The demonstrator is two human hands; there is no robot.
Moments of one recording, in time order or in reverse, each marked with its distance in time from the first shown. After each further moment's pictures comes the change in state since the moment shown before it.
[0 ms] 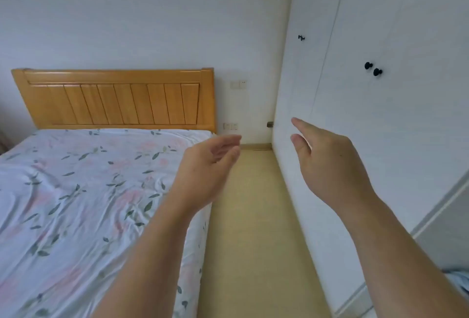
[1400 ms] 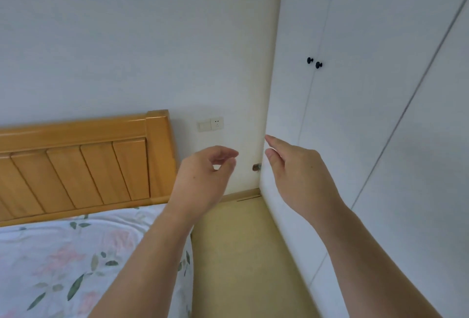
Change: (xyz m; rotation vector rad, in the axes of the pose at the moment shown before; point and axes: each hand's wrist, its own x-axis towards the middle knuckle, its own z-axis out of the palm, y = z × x) left_hand 0.731 -0.277 0.100 0.090 -0.146 -0.004; right_hand 0.614 0.193 0.393 0.001 -0.064 0.213
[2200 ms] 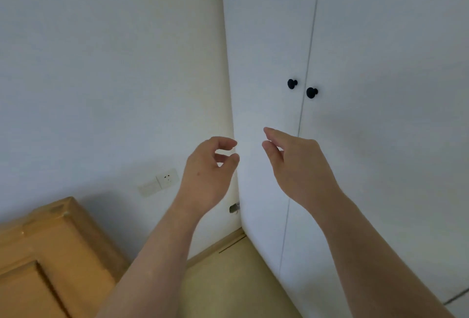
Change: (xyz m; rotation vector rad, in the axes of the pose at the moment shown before) left_hand 0.435 -0.057 0.176 -0.107 -0.194 0.117; right_hand 0.373 0.186 0.096 -0.068 0.176 0.214
